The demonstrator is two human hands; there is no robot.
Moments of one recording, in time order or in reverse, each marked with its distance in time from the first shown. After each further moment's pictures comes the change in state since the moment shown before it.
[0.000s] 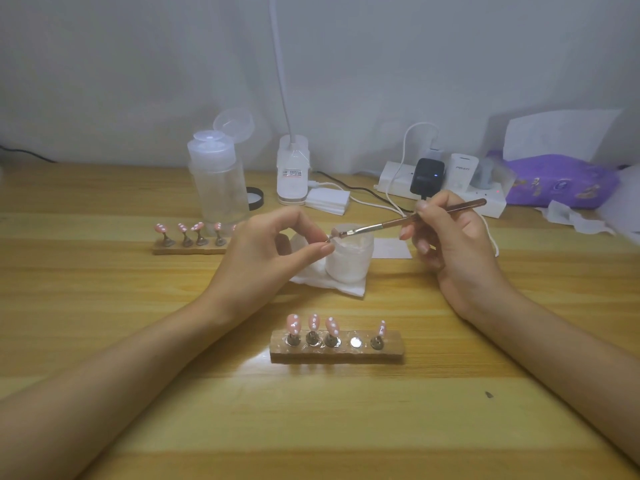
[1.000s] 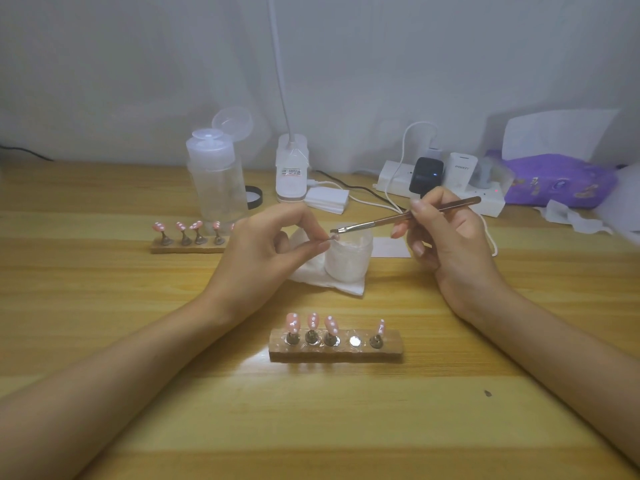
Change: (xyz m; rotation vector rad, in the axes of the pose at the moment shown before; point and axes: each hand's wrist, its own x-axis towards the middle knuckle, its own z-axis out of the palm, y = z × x) left_hand 0.001 0.003 0.000 0.030 0.018 0.099; right_hand -0.001 0.000 0.001 -0.029 -0.050 -0.029
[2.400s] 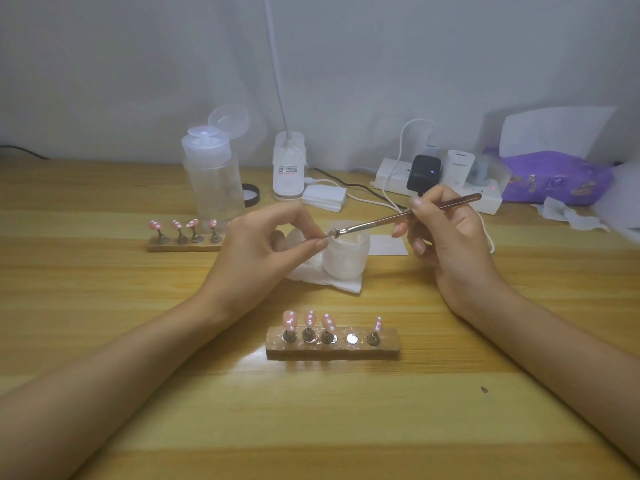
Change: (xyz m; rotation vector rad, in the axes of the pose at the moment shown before) left_hand -0.001 0.001 0.000 0.006 -0.006 -0.012; right_hand -0.001 0.000 0.000 -0.011 0.042 0.007
